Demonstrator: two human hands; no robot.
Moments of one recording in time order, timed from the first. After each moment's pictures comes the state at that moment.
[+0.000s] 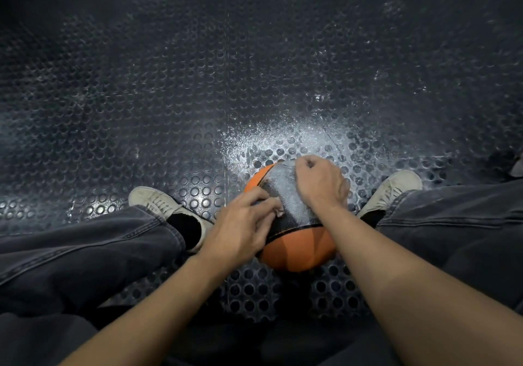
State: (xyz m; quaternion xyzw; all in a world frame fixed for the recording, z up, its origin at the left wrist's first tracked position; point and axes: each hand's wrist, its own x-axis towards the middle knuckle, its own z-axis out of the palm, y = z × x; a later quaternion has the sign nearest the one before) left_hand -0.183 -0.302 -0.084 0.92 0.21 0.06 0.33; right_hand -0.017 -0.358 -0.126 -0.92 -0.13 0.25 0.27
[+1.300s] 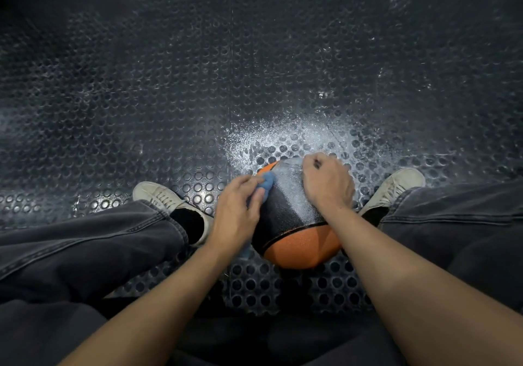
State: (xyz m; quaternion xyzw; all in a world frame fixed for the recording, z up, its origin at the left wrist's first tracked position) left_hand -0.172 -0.296 -0.106 0.85 0.39 0.10 0.34; right_hand -0.019 -0.365 -0.125 -0.92 -0.13 0.23 0.29
